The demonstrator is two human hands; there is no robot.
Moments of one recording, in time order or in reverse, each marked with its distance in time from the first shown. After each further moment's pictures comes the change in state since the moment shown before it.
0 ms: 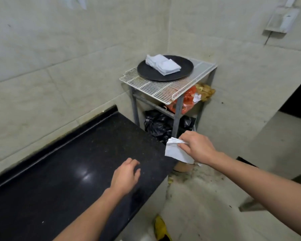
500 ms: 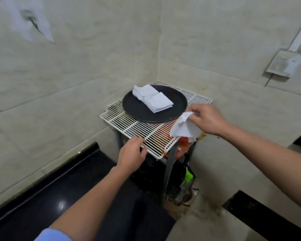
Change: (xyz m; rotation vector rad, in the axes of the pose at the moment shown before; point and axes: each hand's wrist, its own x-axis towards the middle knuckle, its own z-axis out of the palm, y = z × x) left_hand 0.300 0.059 -0.062 -0.100 0.195 0.142; right_hand 0.229 0.112 -0.152 0.102 0.220 0.129
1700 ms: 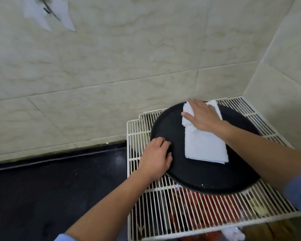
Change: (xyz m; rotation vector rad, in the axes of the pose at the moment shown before) left_hand 0.192 -0.008 0.067 0.282 0.118 -0.423; right_hand 0.365 0.058 0.226 -0.102 -0.433 -0.511
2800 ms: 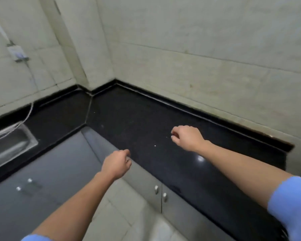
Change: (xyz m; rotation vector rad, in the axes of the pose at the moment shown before) left_hand -0.697 -0.250 -0.225 0.211 0.104 -1.136; right_hand -0.303 -0.684 0.117 0.027 -0.130 -0.983
